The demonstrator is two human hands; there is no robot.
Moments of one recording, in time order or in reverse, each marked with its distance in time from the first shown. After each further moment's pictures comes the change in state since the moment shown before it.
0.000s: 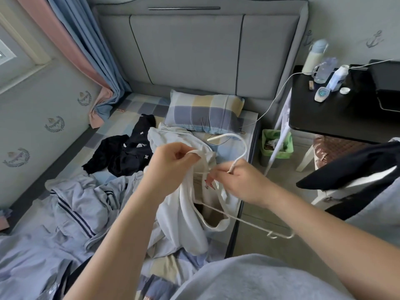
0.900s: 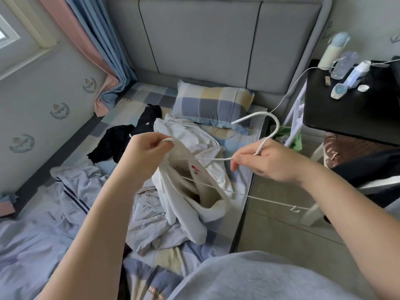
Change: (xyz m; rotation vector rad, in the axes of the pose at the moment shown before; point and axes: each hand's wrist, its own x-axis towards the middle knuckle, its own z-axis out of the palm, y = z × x) left_hand 0.018 -0.035 -0.072 0.005 0.056 -0.048; right_hand 0.018 -0.024 -0.034 -0.099 -0.199 0.031
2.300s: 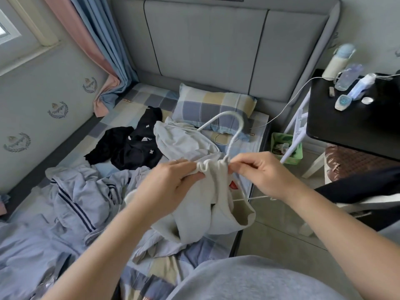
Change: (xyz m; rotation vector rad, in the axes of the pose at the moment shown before) left_hand -0.008 -0.014 0.023 0.430 -0.151 0.567; right_hand 0.035 0.020 0.015 0.037 0.219 -0.183
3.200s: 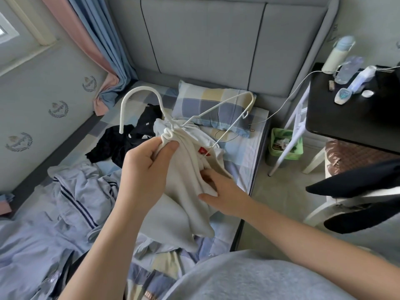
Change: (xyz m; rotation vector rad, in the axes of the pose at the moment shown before) left_hand 0.001 0.012 -0.009 -0.296 0.451 -0.216; right_hand 0.004 0.069 0.090 -0.216 -0.122 0.142
